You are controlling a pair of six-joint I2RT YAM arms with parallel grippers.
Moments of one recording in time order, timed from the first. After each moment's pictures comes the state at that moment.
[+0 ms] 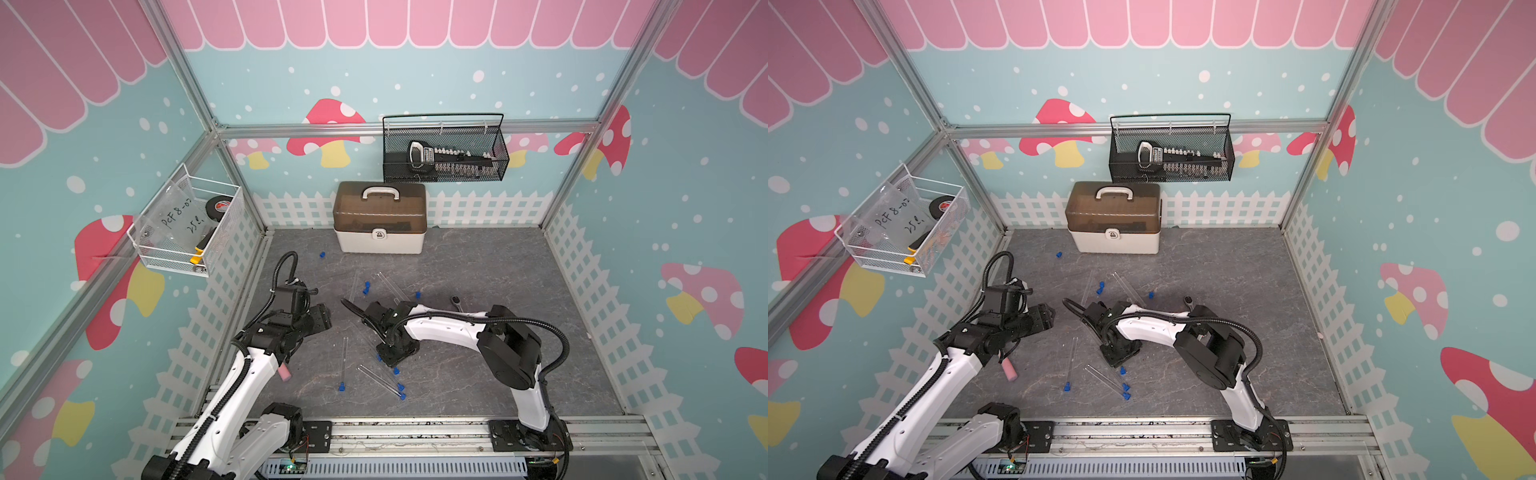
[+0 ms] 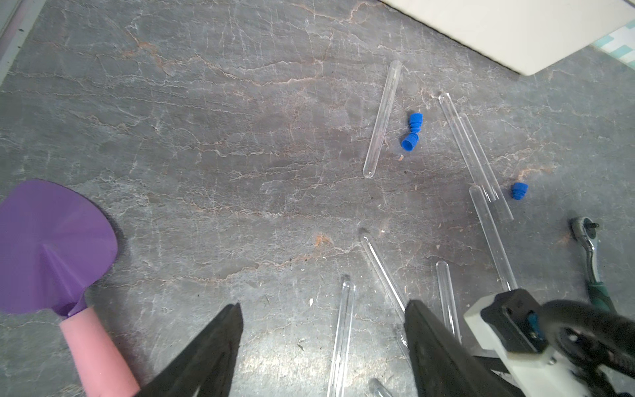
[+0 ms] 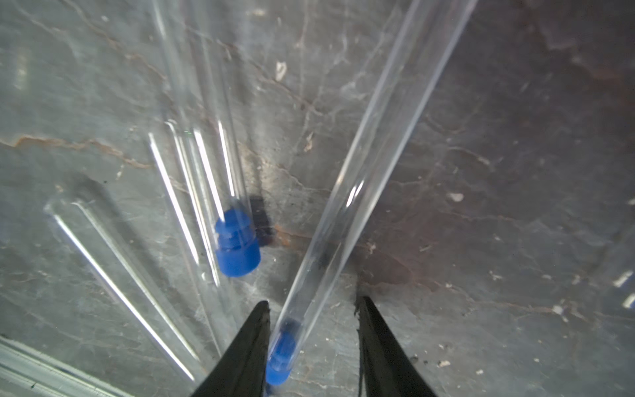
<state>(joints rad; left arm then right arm) -0.17 0.93 0.75 -0.70 -0.01 -0.46 1.04 2.04 1.47 -0.91 -0.04 0.39</state>
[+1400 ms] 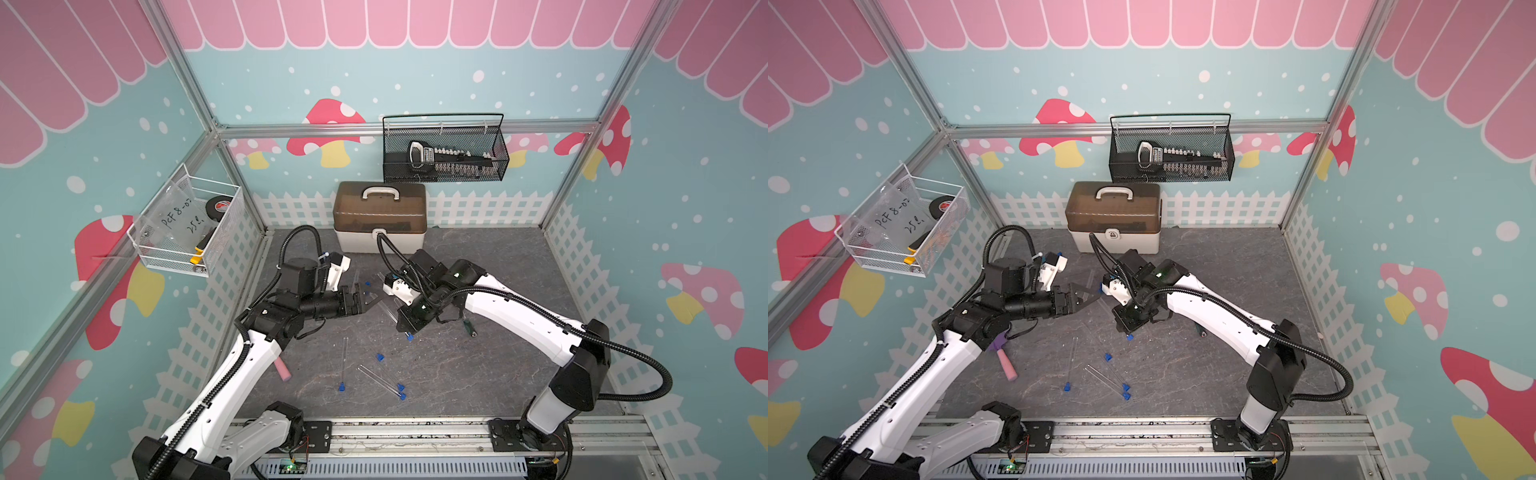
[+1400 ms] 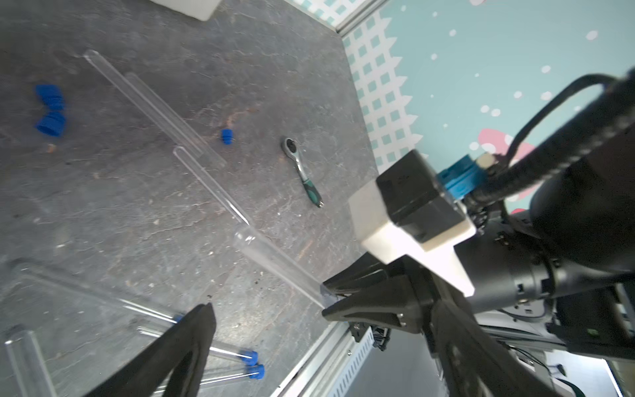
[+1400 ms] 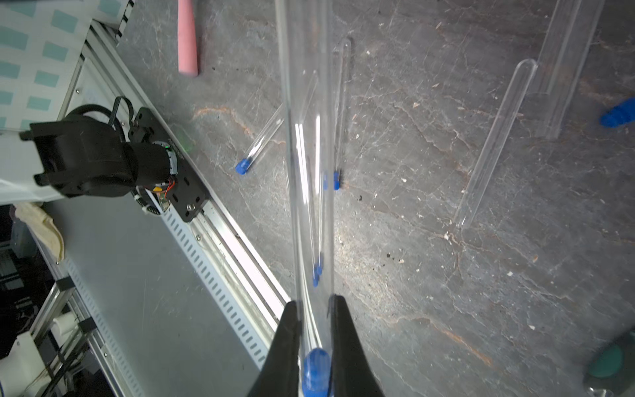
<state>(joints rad) -0.33 1.06 1.04 -0.61 0.70 -0.59 0.86 1.66 1.62 -1.16 -0.33 0.14</state>
